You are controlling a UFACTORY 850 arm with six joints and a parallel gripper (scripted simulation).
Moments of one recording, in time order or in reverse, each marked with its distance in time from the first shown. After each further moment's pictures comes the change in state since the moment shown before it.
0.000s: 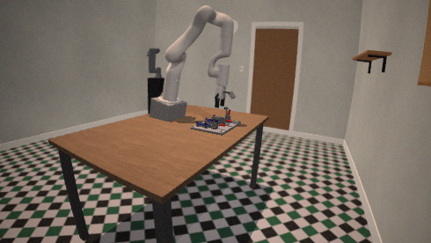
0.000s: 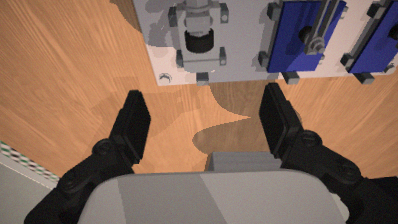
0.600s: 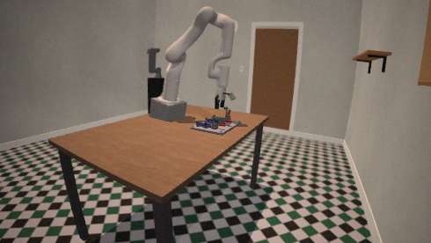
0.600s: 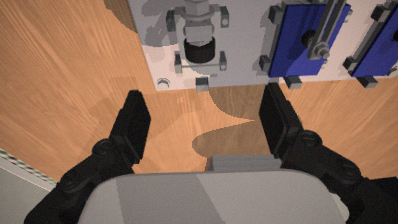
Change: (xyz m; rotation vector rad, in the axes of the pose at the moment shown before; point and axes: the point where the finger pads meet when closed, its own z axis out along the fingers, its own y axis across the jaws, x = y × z) arm 0.000 0.000 0.010 -0.010 -0.001 0.000
